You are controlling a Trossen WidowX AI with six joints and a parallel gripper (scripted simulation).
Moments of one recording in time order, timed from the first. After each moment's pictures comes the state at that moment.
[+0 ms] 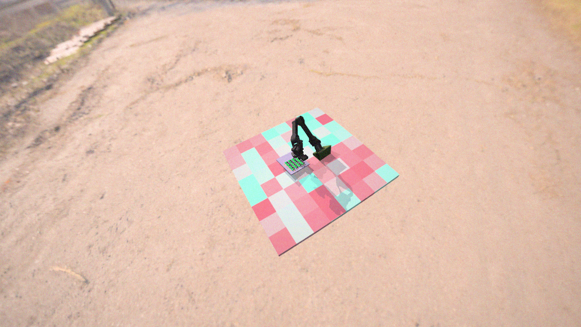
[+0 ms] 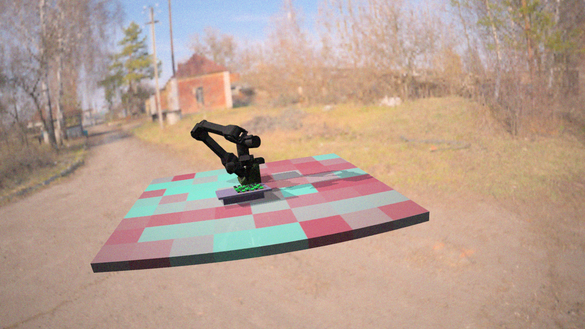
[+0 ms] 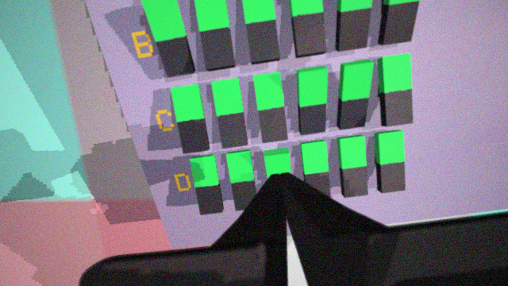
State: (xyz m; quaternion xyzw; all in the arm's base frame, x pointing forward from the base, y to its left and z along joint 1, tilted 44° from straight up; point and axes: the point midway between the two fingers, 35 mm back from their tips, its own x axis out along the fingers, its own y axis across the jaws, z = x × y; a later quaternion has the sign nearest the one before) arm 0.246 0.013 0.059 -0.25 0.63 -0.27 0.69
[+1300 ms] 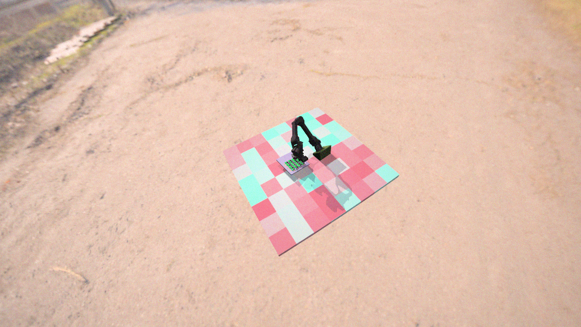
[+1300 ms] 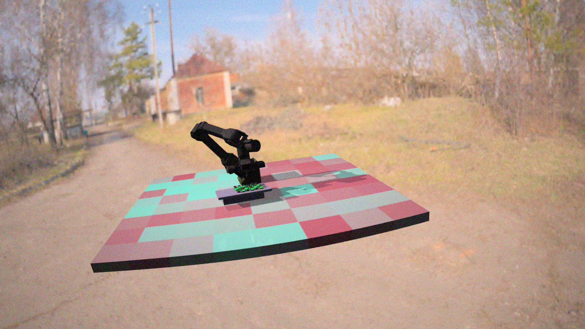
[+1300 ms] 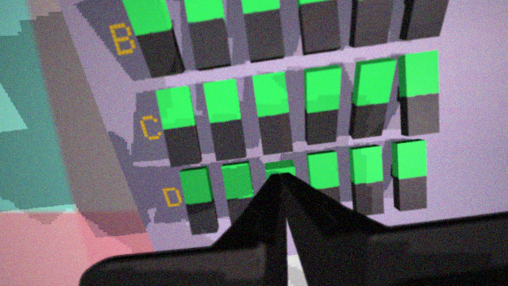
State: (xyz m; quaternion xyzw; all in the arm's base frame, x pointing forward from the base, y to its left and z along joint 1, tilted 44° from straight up) arm 0.246 0.001 0.046 -0.25 0.63 -0.27 0.68
